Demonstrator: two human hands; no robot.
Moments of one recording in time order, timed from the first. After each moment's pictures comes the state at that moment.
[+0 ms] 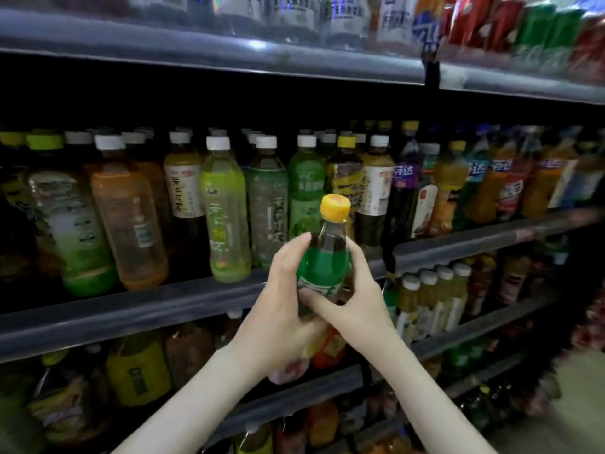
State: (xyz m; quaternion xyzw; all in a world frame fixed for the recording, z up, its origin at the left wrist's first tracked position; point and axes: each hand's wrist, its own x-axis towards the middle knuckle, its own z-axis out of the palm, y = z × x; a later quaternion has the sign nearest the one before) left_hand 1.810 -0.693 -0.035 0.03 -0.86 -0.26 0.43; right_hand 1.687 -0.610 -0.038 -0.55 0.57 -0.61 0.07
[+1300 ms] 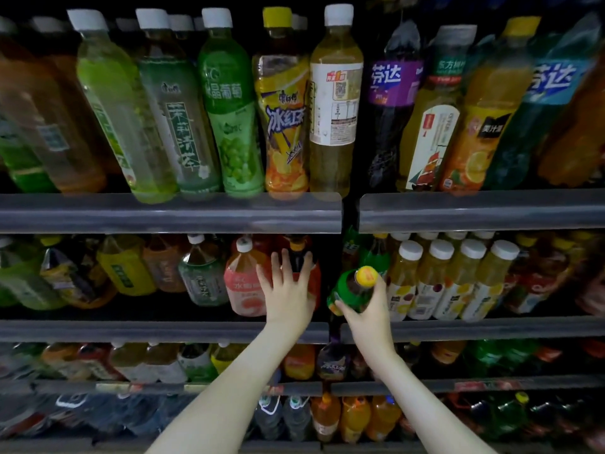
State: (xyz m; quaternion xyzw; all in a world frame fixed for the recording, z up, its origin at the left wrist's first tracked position) left_hand 1.608 -0.686 -0.222 0.54 -0.82 0.06 0.19; right_hand 1.478 -0.609 -0.238 -0.45 0.67 -0.55 0.21
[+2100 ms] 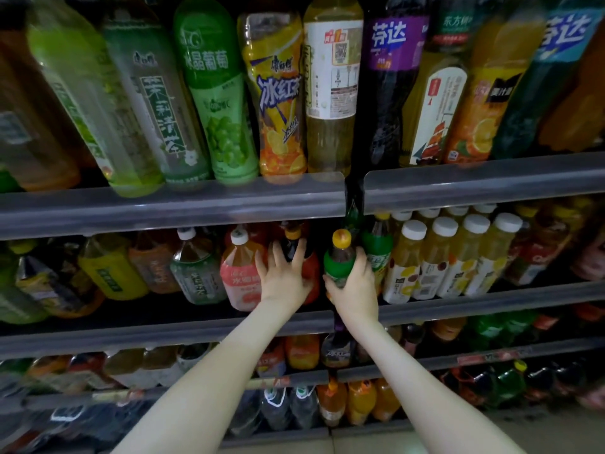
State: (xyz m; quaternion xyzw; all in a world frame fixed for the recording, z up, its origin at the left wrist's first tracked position) left_hand 1.614 -0.729 -0.237 0.53 -0.84 0.01 0.12; right_hand 1.500 -0.650 -0.244 -0.46 0.77 -0.44 0.08
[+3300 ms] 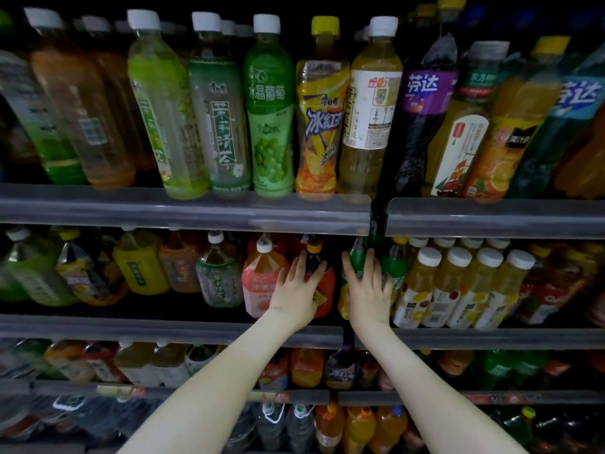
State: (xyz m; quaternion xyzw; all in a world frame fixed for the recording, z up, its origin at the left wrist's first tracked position) left_hand 1.643 -0.716 -0.218 0.44 -0.89 -0.04 0.08; right_hand 1.500 -0.662 -0.234 -0.54 0.80 -0.10 -0.23
